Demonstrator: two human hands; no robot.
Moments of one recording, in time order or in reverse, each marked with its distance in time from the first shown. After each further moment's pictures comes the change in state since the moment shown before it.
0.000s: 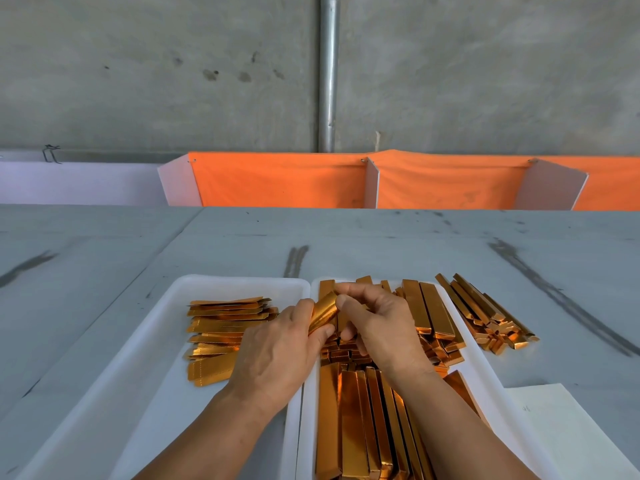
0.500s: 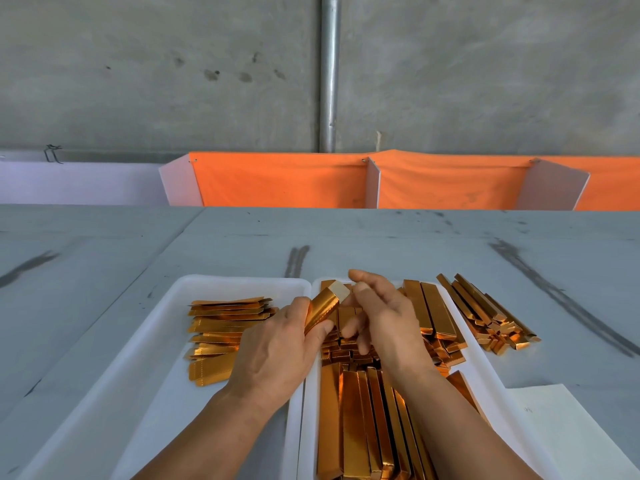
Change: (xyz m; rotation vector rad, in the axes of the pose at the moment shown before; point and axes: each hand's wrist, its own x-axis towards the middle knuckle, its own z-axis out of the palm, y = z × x) left_hand 0.001 -0.004 0.003 -0.103 0.009 -0.016; right_hand 0.001 -0.005 -0.002 0.104 0.026 0.034
